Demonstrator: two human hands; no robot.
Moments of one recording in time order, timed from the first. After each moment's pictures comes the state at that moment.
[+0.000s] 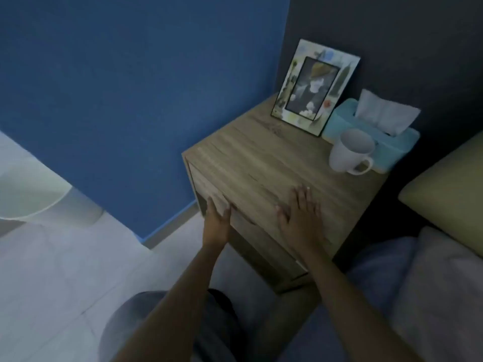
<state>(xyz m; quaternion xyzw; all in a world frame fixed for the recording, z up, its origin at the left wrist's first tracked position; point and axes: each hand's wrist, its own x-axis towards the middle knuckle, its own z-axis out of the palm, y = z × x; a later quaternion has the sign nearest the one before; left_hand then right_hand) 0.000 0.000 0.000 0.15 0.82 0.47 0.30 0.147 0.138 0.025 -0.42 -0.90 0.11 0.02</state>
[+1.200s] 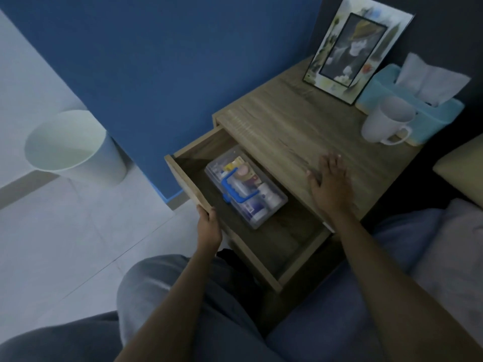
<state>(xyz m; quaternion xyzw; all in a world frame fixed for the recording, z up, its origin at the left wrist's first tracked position) 0.013 -0.124 -0.024 -0.03 0.76 0.55 0.35 0.147 0.143 0.020 -0.43 -0.90 0.11 0.04</state>
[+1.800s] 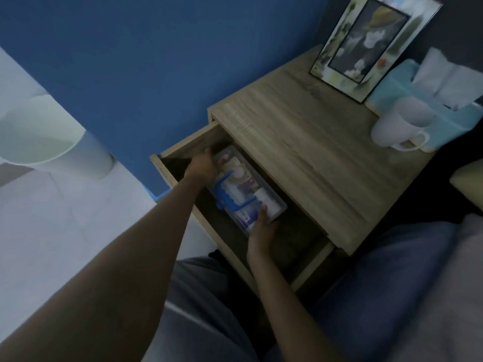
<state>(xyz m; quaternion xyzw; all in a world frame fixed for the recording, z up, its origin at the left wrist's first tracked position) -0.122 -0.032 -0.001 0.23 0.88 0.27 0.31 0.074 -0.031 -0.007 -0.63 -0.35 0.64 0.26</state>
